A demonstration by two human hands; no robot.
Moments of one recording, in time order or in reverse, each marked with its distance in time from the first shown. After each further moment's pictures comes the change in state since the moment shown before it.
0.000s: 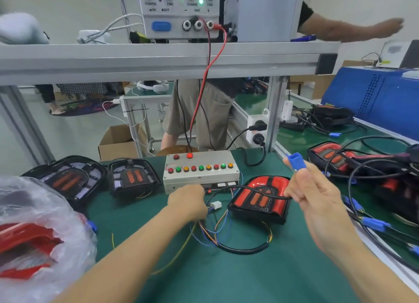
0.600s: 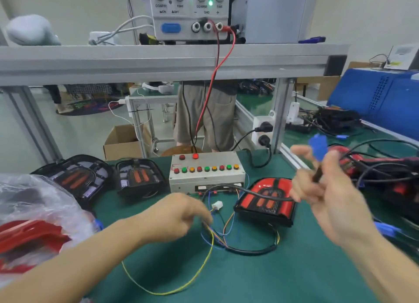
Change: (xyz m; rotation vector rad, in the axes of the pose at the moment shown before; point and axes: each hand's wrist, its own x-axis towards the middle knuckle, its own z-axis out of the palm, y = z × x) left_hand -0.033 -0.065 -0.007 -0.105 0.094 0.848; right_hand 0.017 -0.022 0.004 0.189 -0.108 0.081
